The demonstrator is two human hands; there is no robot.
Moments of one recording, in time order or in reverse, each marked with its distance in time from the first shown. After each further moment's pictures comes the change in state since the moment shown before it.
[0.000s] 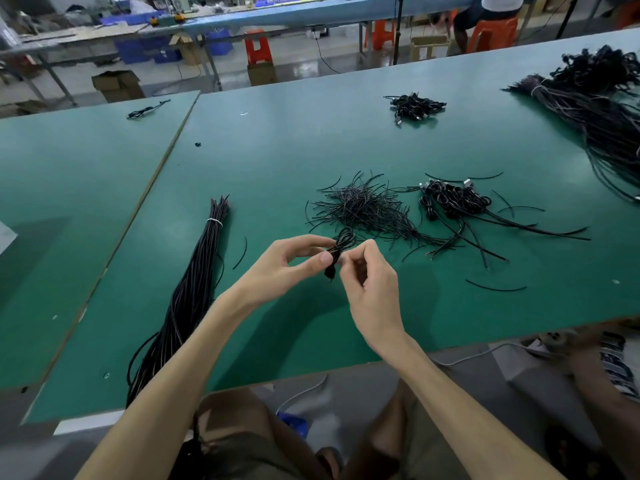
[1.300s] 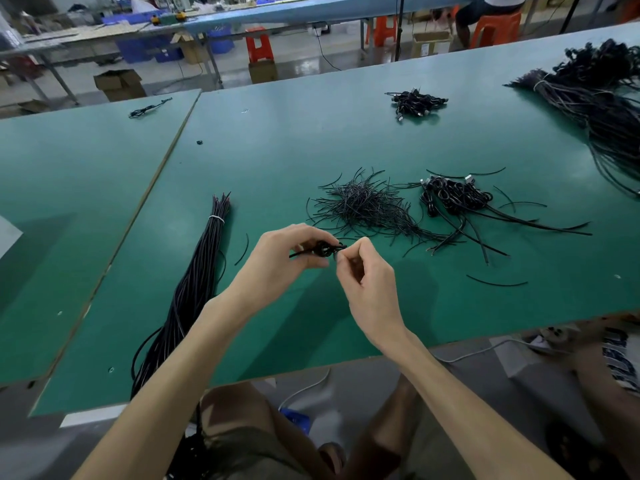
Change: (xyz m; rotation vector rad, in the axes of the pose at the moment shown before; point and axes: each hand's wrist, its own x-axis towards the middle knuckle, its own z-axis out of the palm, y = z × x) left_hand -0.012 0.032 0.003 0.324 0.158 0.175; right_hand 0.000 0.001 0.000 0.029 -0.077 0.022
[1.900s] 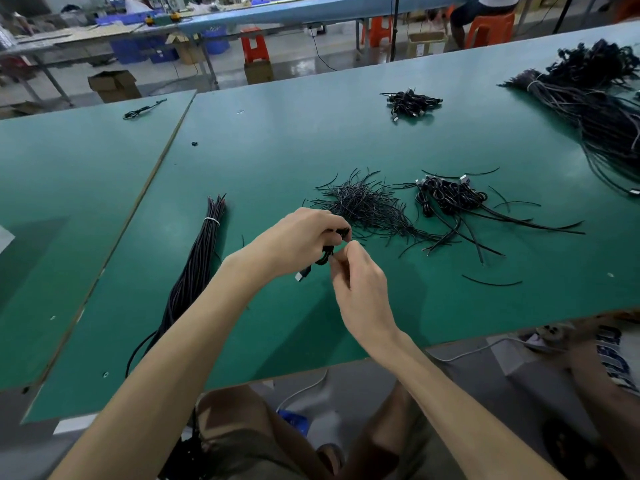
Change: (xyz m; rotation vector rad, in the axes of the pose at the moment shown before) left_hand 0.056 0.017 0.002 0.325 -0.315 -0.021; right_hand -0.002 0.002 0.006 -0.231 0.004 -0.028
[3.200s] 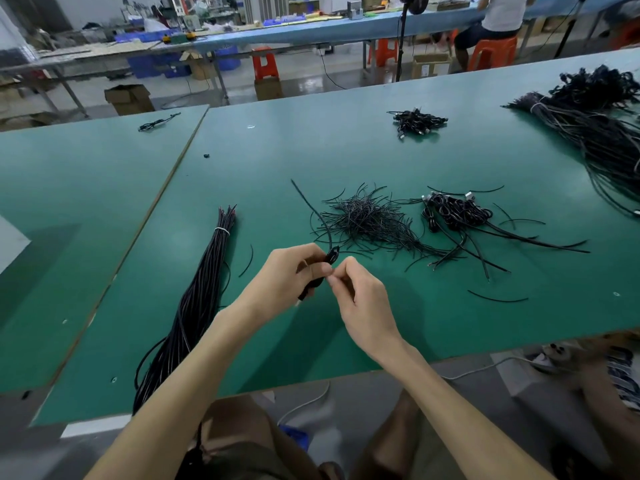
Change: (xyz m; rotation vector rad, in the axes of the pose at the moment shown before) left_hand -0.049 -0.025 0.031 -0.466 0.233 -0.166; right_hand 0.000 0.002 0.001 0.062 -0.125 -0.037
